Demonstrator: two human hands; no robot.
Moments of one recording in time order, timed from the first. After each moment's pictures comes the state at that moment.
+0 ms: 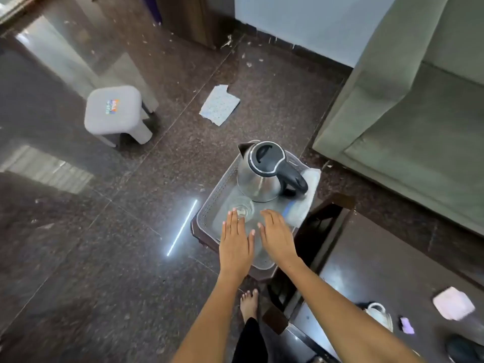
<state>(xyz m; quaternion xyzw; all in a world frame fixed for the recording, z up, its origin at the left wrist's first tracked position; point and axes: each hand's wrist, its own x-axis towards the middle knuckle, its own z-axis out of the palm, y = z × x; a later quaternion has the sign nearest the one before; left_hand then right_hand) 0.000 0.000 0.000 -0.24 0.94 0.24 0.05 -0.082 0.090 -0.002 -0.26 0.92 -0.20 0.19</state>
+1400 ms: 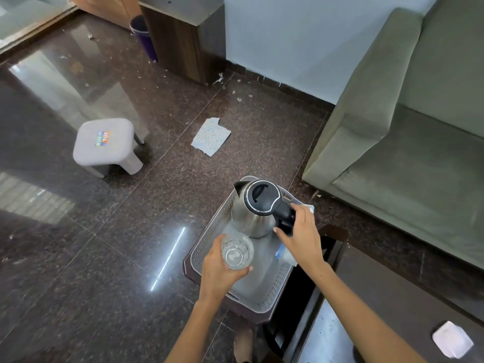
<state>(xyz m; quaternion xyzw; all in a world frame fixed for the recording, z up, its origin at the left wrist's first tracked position) -0.025 -0.058 0.041 -0.34 0.80 0.49 0.00 -0.176 0.099 0.054 -0.17 0.94 -0.28 0.09</state>
